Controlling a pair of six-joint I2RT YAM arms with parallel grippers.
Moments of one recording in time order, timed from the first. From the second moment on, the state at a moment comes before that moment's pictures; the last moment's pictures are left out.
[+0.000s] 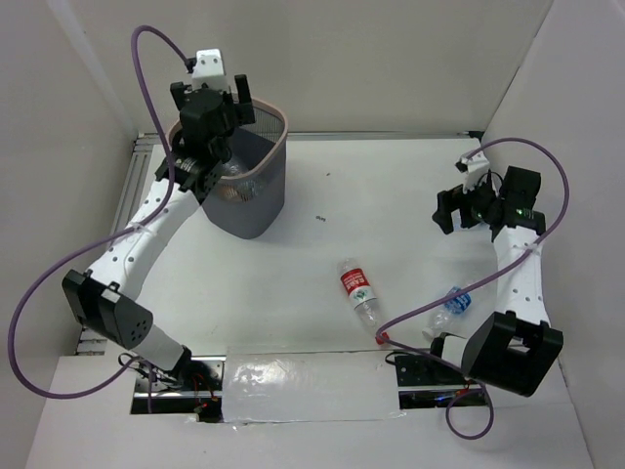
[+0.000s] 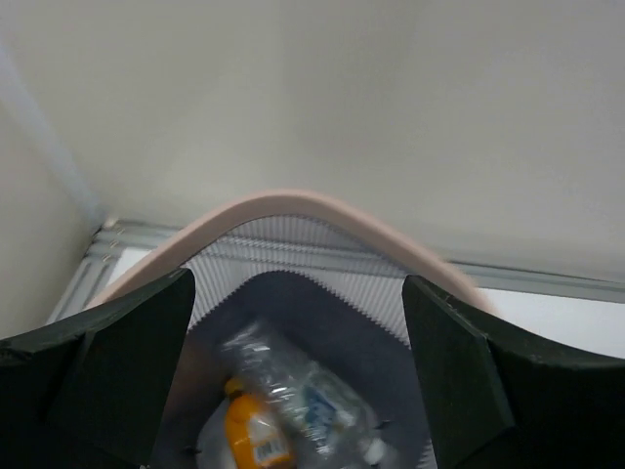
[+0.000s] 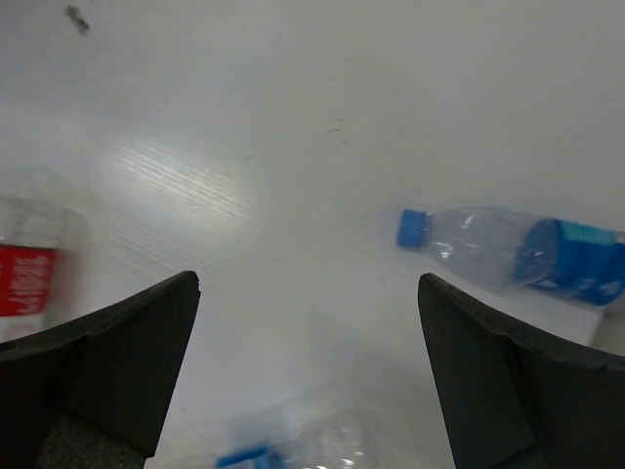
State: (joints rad) left arm -0.39 1.54 1.63 -0.10 -0.59 -0.06; right arm -0.35 1.22 1.09 -0.62 -0.61 -0.51
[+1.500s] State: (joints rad) left arm -1.10 1.30 1.12 -0.44 -0.35 -0.57; right arm -0.19 1.78 1.08 -0.33 0.42 0.50
